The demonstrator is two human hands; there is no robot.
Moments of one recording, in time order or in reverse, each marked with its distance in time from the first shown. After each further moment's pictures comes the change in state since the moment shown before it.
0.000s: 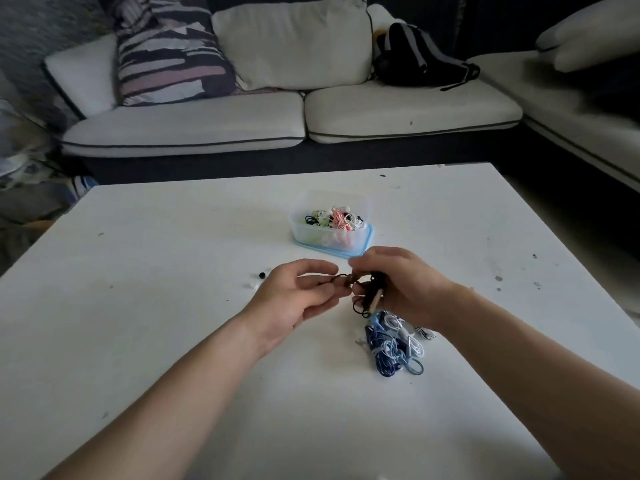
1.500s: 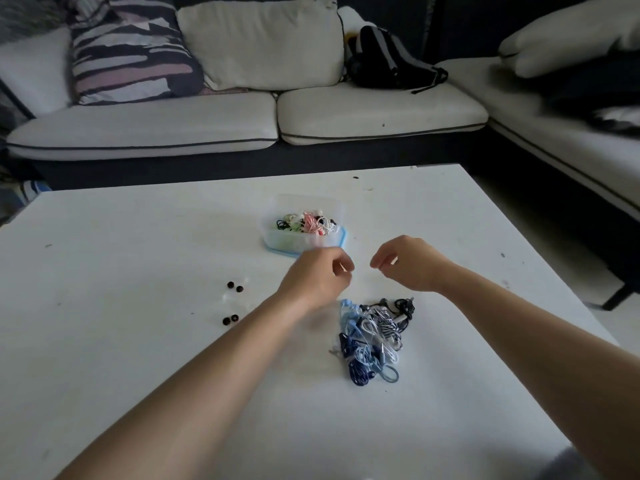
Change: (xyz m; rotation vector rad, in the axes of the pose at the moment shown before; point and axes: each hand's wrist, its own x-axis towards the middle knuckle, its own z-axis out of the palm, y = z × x) left_hand 0.101 -0.021 0.039 1.080 0.028 0.278; right_hand 0.045 -0.015 -0.092 -1.337 0.292 -0.126
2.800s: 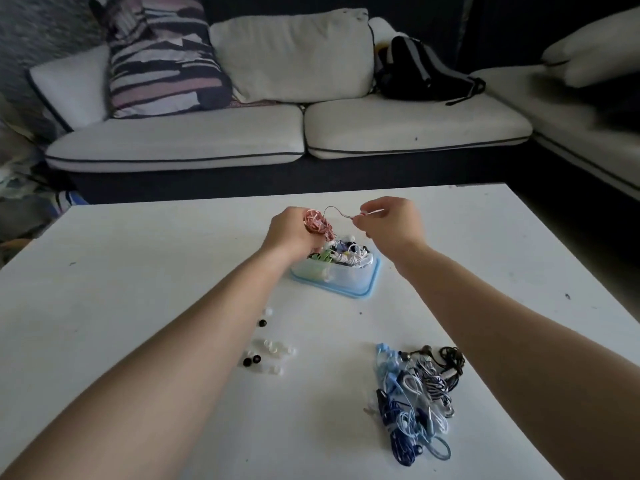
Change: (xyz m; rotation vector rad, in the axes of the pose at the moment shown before) left_hand 0.090 -0.040 -0.090 0.008 0.252 -0.230; right_hand 0.101 -0.088 -0.006 0.718 0.410 0.092
